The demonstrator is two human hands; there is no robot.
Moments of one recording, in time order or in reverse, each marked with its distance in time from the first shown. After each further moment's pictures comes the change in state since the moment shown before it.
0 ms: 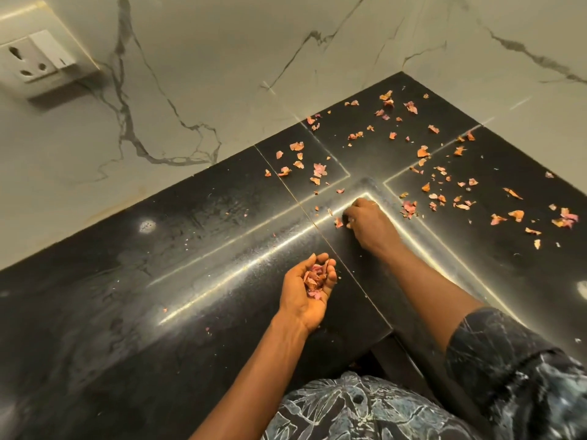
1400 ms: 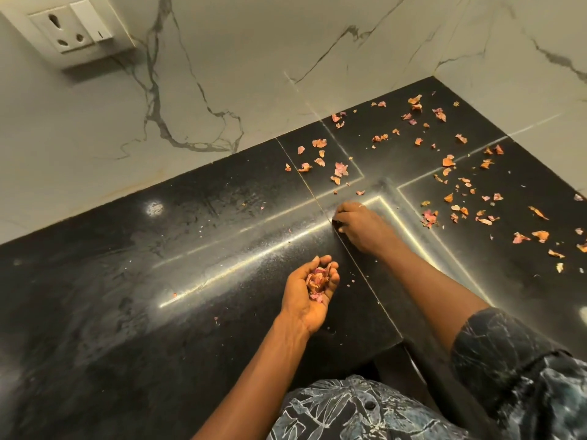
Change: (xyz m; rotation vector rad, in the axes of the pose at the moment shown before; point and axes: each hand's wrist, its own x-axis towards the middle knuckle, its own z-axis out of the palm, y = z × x) left_hand 0.001 0.013 -0.017 -0.085 0.016 0.009; right_hand 0.021 -0.042 -0.002 -0.026 -0.161 -0.238
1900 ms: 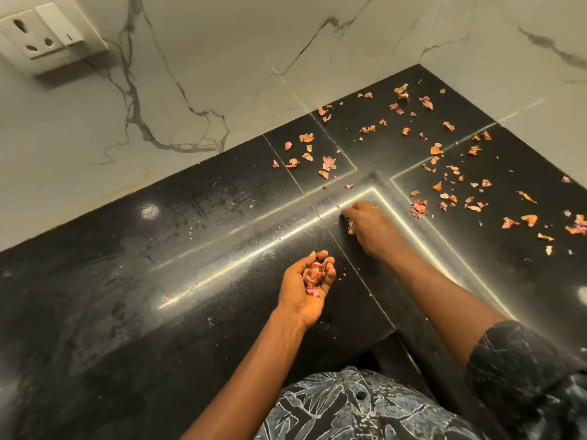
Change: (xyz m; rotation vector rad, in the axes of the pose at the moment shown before) left_hand 0.004 -0.007 0.005 0.052 0.004 -0.008; right_hand -0.035 0.020 0.007 -0.010 0.096 0.137
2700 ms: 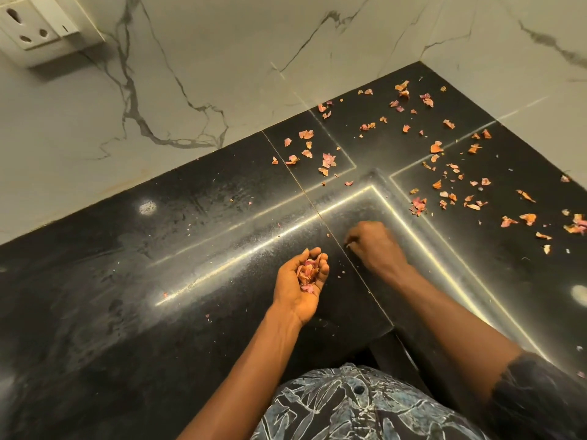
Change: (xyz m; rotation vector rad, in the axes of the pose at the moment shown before) left_hand 0.009 0.004 -0.008 -0.026 0.011 0.025; right_hand -0.040 -0.022 -0.009 0.147 -0.028 0.096
